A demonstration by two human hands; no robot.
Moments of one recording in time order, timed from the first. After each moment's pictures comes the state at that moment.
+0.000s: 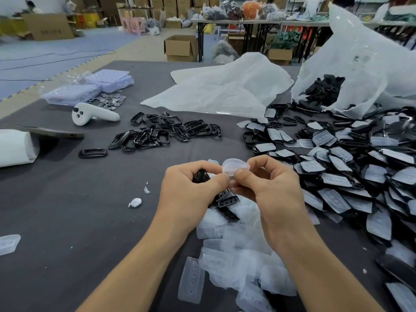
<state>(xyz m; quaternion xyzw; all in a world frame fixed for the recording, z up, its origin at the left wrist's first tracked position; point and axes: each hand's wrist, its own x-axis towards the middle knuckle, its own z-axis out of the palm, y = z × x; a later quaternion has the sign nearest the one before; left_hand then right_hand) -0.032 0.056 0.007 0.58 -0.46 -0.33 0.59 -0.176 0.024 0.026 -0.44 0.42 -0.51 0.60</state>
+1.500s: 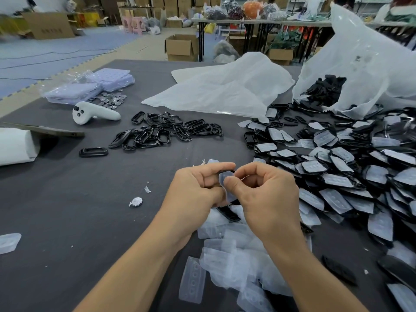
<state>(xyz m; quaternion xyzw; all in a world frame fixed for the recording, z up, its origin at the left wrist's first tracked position) -0.031 0.056 0.005 0.51 -0.44 -0.49 0.55 -0.171 0.030 0.012 -0.60 0.51 -0.47 0.38</state>
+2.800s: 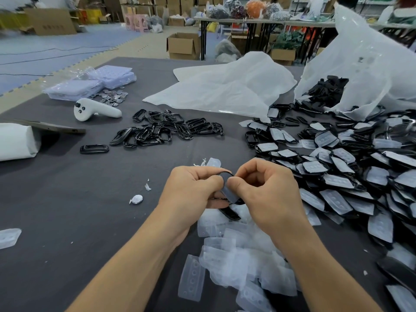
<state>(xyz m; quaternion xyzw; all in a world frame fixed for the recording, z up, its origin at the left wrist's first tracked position) -0.032 0.059 0.018 0.57 -0.38 -0.49 0.54 -0.181 0.020 0.013 -0.66 0.49 -0.42 0.38</state>
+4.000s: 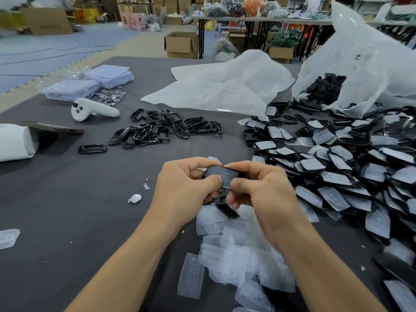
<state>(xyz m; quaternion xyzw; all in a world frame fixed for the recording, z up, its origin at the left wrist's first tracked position) -0.021 0.056 0.010 0.59 -0.44 -0.39 0.54 -0.176 0.020 0.017 -0.51 0.41 -0.43 0.62</state>
